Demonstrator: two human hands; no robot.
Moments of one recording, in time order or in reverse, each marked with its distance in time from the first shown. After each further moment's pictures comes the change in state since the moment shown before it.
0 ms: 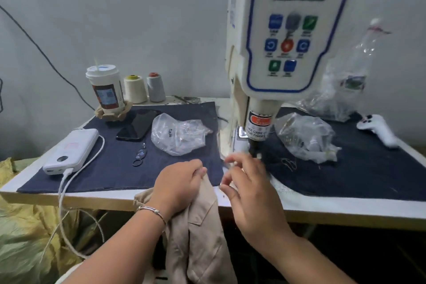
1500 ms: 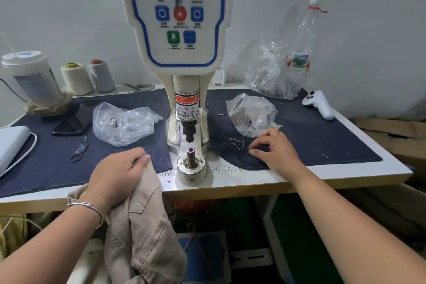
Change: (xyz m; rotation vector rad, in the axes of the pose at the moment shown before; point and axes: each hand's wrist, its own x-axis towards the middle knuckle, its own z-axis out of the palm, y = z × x) left_hand -0.002 0.005 0.001 0.006 0.023 -0.108; right_hand -0.015 0.194 -0.068 -0.003 -0.185 0.525
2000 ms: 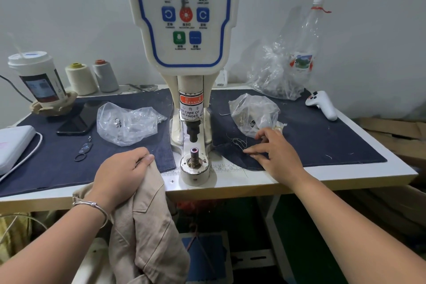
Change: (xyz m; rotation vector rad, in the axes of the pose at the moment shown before) left_hand 0.000 0.000 0.000 0.028 0.009 -0.001; right_hand -0.012 -0.007 0.003 -0.201 0.011 -0.236
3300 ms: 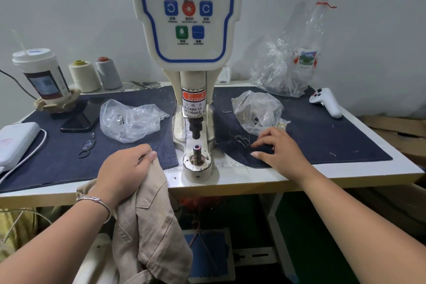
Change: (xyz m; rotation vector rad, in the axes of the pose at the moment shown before) left_hand 0.001 -0.001 0.001 -0.022 -0.013 0.006; right_hand 0.005 0.006 -0.002 0.198 -0.056 0.131
